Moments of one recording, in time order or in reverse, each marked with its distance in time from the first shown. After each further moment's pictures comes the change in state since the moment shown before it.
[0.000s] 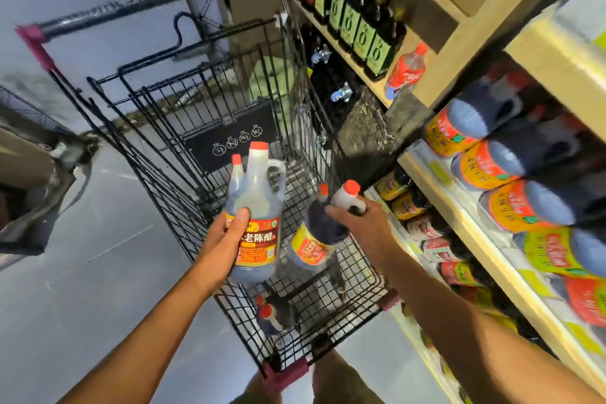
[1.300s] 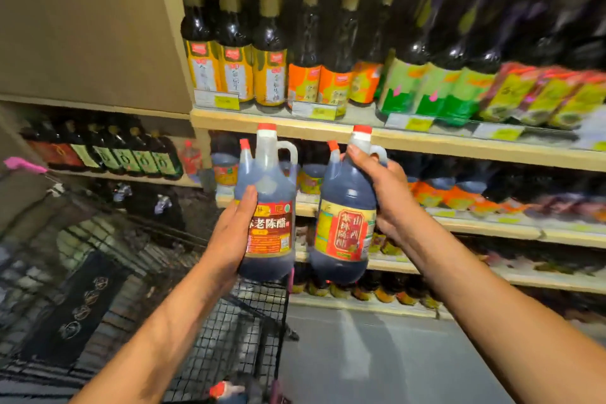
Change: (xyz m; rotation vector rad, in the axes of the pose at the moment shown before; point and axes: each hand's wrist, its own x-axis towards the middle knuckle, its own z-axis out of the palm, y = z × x) left_hand -0.163 0.153 0.174 0.062 -0.848 0.190; right_hand -0.340 -0.139 -0.124 0.648 0.876 -0.386
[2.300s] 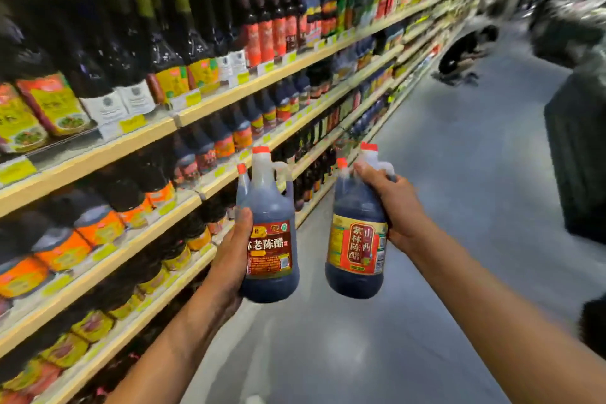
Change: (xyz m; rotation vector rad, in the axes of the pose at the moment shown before) left_hand -0.205 -0.161 0.529 0.154 -0.935 -0.322; right_hand -0.369 -0.144 -0.528 0.063 1.008 -0.265
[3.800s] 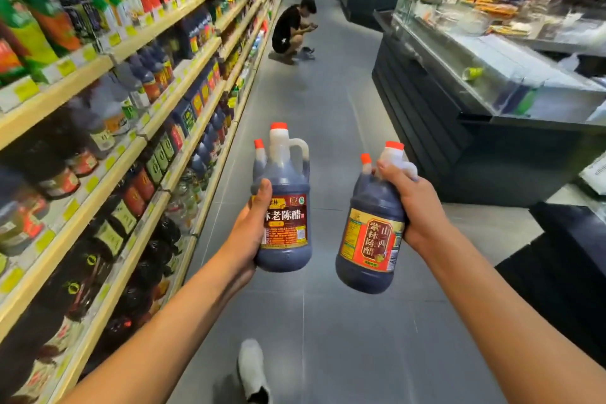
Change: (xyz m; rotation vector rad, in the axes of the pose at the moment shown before) left_hand 0.585 -0.022 0.588 0.144 -0.679 -0.211; right_hand 0.532 -0.160 -0.415 0.057 0.686 -0.078
